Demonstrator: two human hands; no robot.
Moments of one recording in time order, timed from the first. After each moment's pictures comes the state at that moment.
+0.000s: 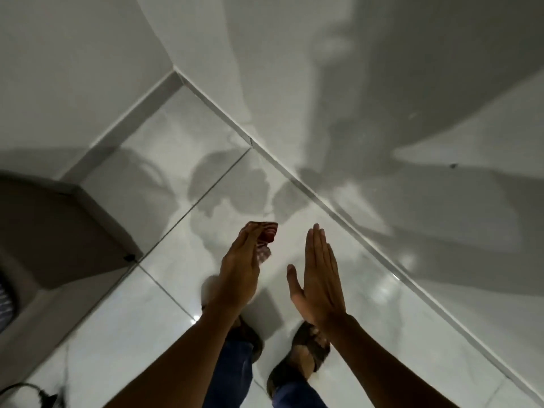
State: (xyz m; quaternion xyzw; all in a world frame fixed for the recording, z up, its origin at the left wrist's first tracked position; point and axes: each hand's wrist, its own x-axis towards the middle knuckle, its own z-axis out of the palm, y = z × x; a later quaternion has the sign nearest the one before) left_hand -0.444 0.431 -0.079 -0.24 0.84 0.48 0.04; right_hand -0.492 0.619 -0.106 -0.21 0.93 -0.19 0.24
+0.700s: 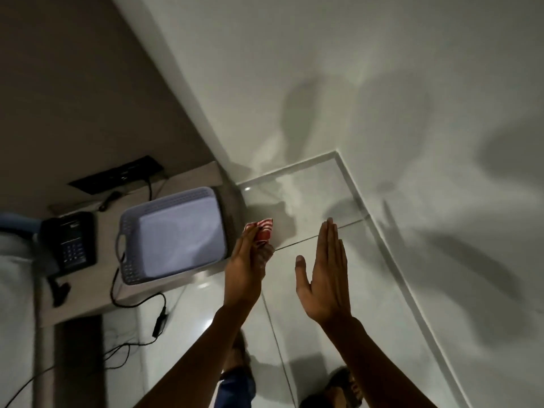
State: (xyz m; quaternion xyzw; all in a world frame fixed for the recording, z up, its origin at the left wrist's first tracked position) left_hand -0.272 0.256 0.194 -0.49 0.72 0.45 -0.20; right_hand -0.405 0.370 0.168 -0.41 0.85 -0.31 0.15
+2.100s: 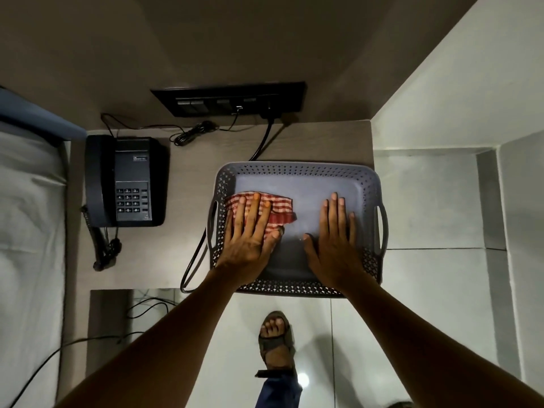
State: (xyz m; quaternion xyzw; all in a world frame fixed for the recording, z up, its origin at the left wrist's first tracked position) left_hand 0.019 -0.005 -0.050 -0.50 0.81 0.30 0.06; right_hand -0.207 0.076 -0.068 -0.62 0.77 -0.03 0.16
